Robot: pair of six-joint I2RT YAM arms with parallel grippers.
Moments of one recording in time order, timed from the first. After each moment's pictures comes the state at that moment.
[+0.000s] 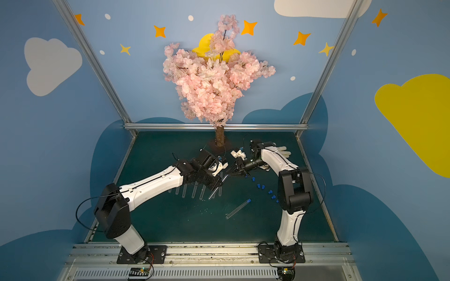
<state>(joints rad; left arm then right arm) -0.77 1.69 1.36 -0.66 0.26 -0.11 0.30 1.90 1.48 -1.12 -1.15 -0.03</state>
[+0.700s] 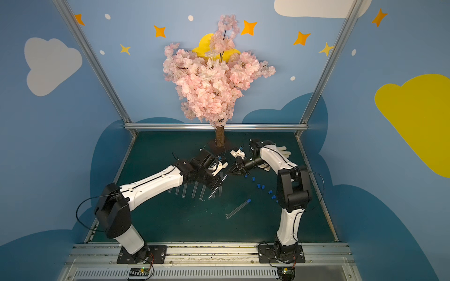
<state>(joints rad) -0.77 1.70 1.37 -0.66 0.26 -0.10 0.30 1.92 1.53 -1.16 -1.11 -0.05</state>
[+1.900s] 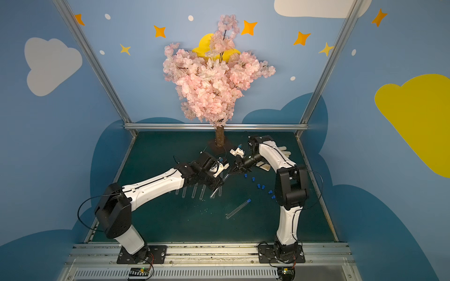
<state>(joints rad) -0.78 1.70 1.30 -0.55 0.21 -0.07 0.30 1.97 1.65 -1.29 -0.98 -0.11</state>
